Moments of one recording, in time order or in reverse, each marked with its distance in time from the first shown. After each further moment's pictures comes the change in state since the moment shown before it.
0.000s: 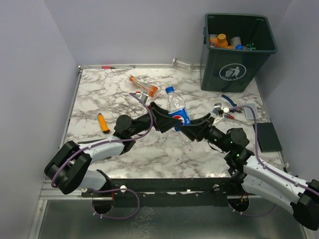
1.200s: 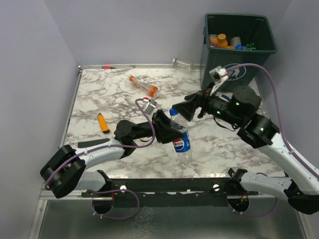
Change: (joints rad) left arm -0.091 -0.060 0.005 0.052 0.152 0.086; right arm 0.077 0.177 0.891 -0.948 0.102 -0.265
